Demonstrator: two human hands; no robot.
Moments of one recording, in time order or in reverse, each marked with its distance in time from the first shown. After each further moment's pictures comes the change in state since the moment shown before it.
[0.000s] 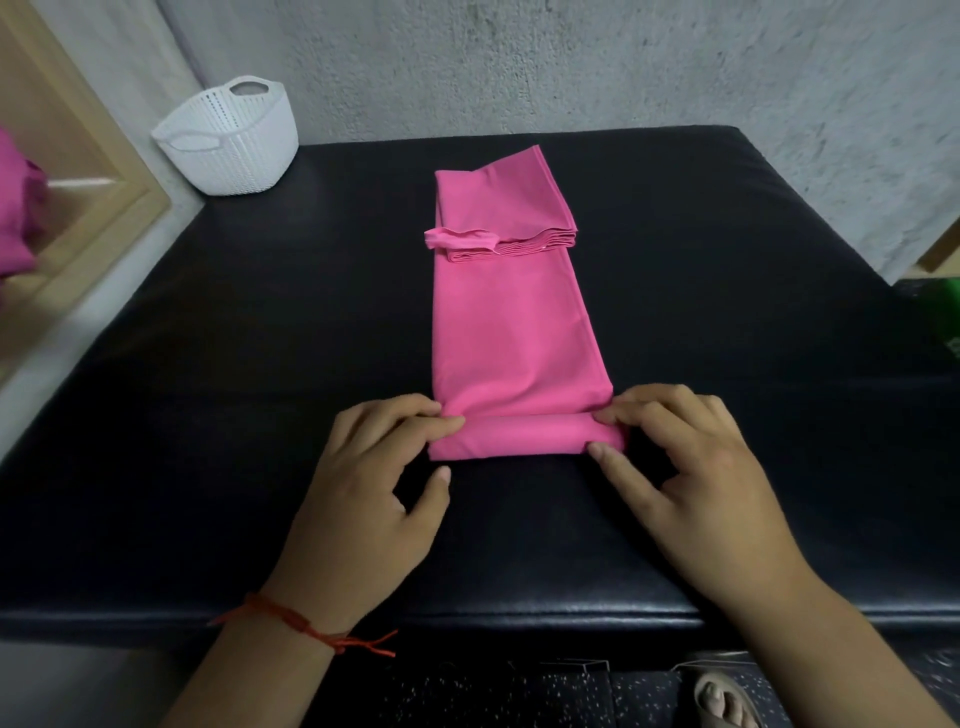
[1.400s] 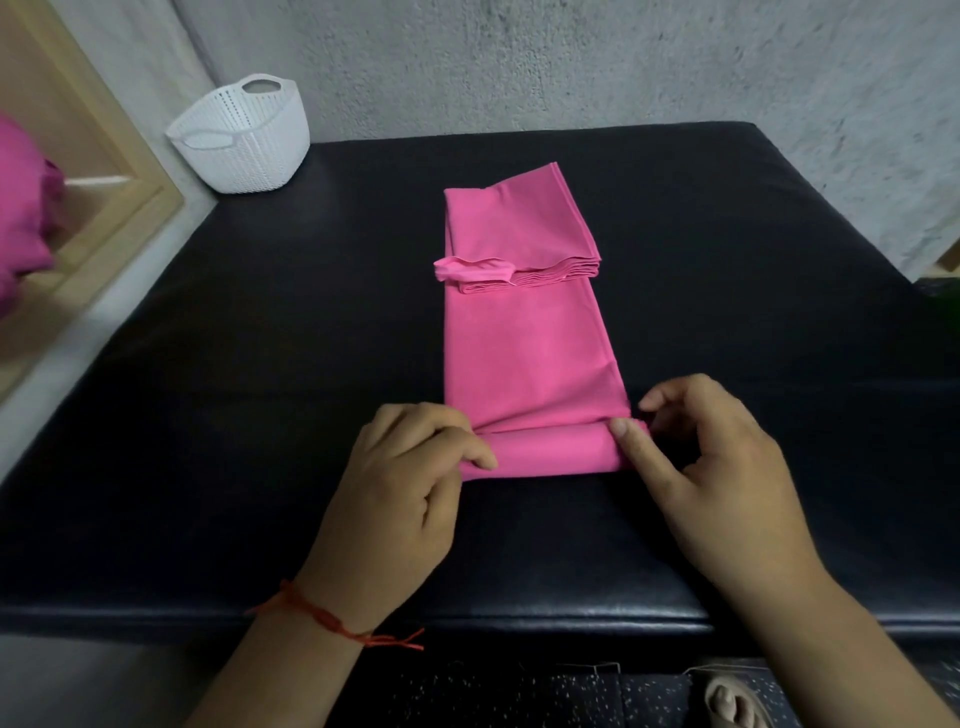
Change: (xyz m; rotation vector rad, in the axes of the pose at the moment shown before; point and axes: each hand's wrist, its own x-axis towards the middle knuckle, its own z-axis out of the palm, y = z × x) left_hand 0.006 0.009 0.001 -0.003 0.037 0.163; right_hand 0.008 -0.018 -0.002 0.106 0.075 0.187
